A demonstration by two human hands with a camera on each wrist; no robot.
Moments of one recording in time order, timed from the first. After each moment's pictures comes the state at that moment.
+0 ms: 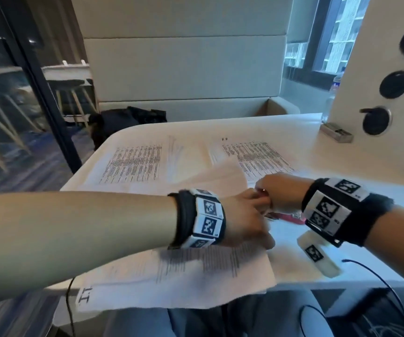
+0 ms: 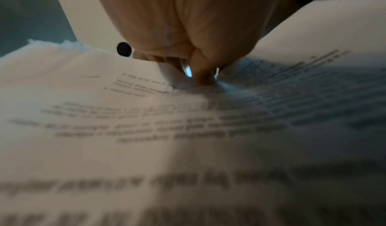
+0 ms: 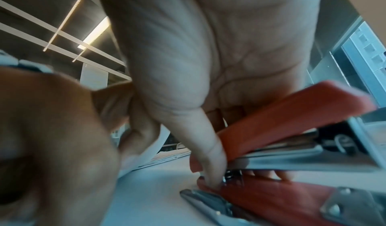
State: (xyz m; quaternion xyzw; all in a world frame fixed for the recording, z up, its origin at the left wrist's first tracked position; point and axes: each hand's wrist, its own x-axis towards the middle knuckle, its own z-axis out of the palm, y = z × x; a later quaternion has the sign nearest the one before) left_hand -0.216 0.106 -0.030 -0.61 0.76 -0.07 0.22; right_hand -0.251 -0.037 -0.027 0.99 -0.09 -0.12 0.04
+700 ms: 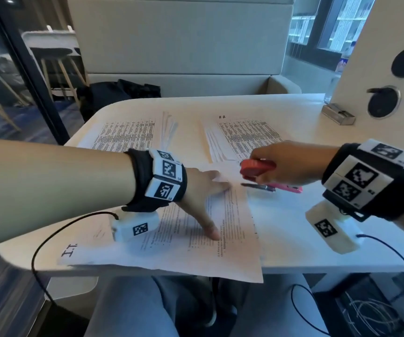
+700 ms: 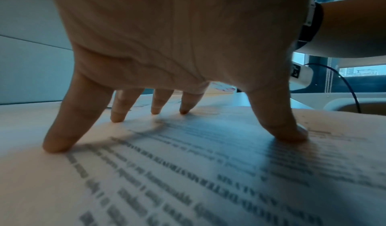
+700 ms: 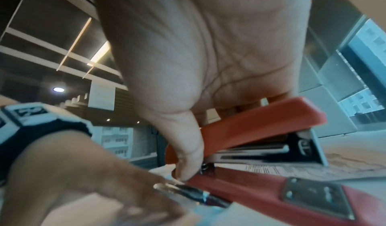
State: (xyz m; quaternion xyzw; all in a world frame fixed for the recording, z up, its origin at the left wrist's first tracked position) left_hand -0.168 0.130 -0.028 -0.82 0.50 0.21 0.18; right_hand -0.261 -0.046 -0.003 0.99 -0.06 -0.08 -0.03
